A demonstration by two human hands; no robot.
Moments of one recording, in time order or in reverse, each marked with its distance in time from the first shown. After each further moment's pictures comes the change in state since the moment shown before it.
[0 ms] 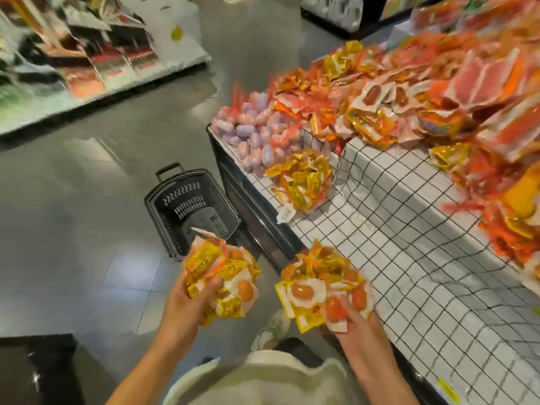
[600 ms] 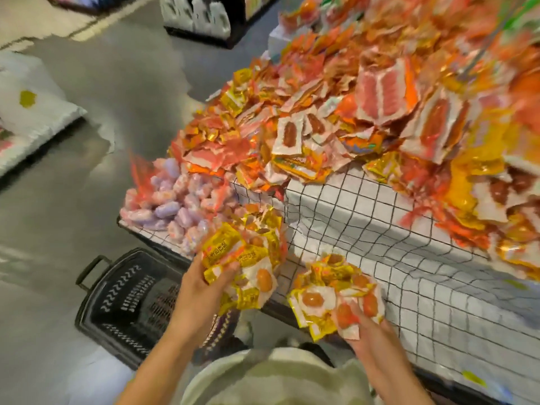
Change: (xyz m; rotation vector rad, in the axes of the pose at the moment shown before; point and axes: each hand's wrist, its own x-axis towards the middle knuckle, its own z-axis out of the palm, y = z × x) left_hand 0.188 0.144 0.140 0.188 -0.572 0.016; right_hand 0.087 -0.051 0.037 0.515 0.392 -0.052
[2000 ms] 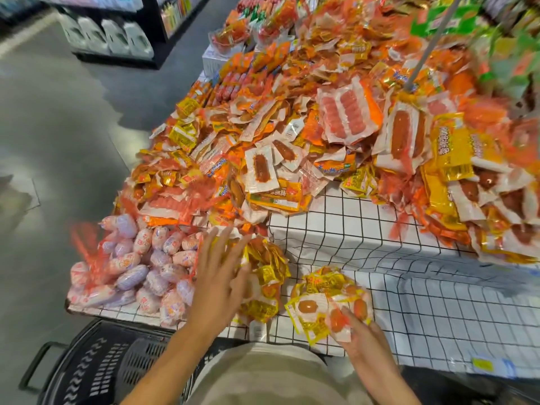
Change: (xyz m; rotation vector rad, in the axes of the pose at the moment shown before) left_hand 0.159 -0.004 0.008 0.949 -0.271 0.825; right_hand 0.047 0.013 0.059 0.166 0.341 -0.029
